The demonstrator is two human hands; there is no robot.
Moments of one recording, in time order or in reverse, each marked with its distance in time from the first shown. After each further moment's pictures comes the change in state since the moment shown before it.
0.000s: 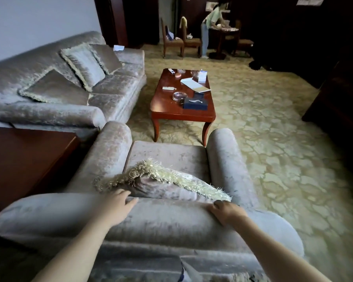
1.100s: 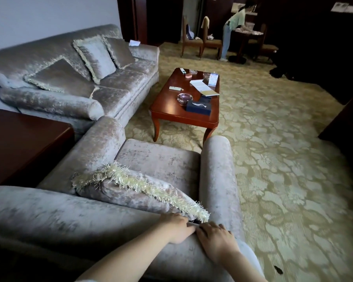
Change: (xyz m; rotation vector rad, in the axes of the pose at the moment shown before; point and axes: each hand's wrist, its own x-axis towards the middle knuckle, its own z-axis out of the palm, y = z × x) left_hand 0.038 0.298 0.050 -0.027 -0.362 0.280; right_hand 0.022 0.106 -0.021 -0.013 0.048 -0.191
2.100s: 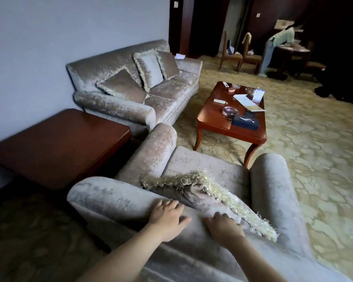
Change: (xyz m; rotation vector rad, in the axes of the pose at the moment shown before) left_hand -0.137 -0.239 0.000 0.075 0.428 -0.124; right_hand 0.025 -0.230 0.020 -0.142 -0.091 -0.050
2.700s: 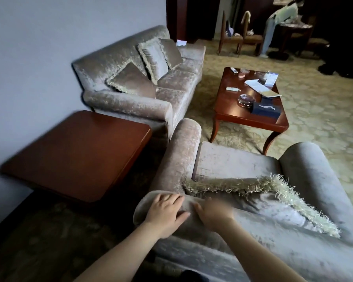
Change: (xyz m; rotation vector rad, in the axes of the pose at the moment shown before) left_hand -0.036 -0.247 -0.031 0.000 0.085 0.084; right_hand 0.055 -0.266 0.001 0.035 0.020 0.089
